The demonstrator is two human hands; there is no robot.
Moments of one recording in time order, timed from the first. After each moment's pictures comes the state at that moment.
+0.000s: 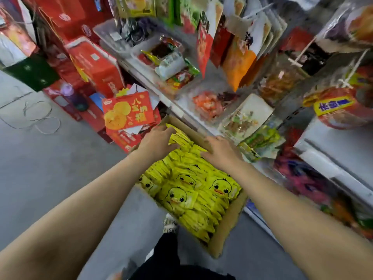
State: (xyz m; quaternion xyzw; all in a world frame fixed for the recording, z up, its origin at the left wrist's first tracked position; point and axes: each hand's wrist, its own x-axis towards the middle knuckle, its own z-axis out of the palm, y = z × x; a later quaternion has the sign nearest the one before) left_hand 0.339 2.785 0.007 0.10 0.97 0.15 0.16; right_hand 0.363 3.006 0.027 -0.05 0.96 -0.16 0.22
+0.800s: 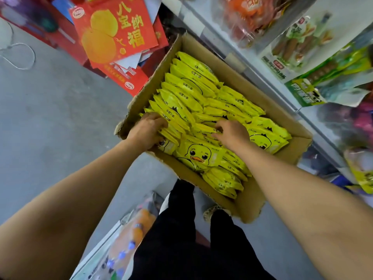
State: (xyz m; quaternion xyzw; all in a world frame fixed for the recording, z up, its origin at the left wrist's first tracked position) left_hand 0.359 2.690 -0.191 0.13 0.92 0.17 0.34; right_hand 0.368 2.972 -0.184 0.08 0.91 -0.16 0.38
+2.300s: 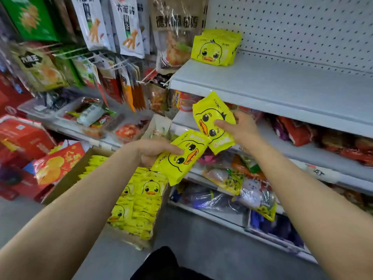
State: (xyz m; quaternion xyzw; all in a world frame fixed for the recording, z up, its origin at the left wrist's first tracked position) left_hand 0.532 3.068 0.174 0.12 0.67 0.51 0.53; right_hand 0.609 3.324 0.190 0.17 0.82 -0.52 -0.16
